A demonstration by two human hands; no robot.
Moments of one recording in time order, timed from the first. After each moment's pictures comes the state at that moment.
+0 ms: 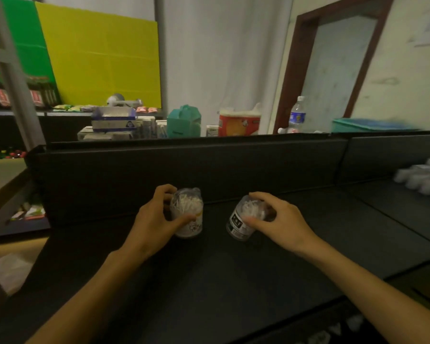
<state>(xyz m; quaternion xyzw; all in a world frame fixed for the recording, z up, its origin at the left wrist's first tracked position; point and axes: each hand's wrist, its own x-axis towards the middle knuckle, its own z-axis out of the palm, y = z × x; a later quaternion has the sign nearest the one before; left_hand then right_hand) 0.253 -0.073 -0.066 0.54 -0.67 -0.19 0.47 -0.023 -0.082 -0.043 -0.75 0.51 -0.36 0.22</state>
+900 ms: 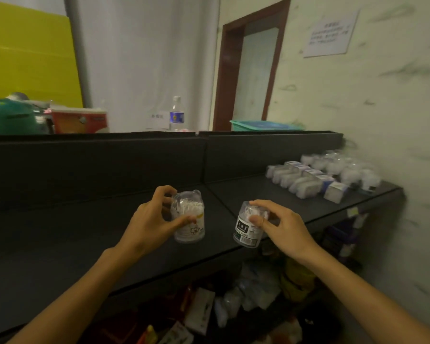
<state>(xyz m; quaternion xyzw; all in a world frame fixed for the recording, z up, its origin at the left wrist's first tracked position) -0.179 -0.090 -0.055 0.45 -0.75 -0.18 0.45 -0.469 -0.056 -0.043 -0.70 0.55 -0.42 0.19</state>
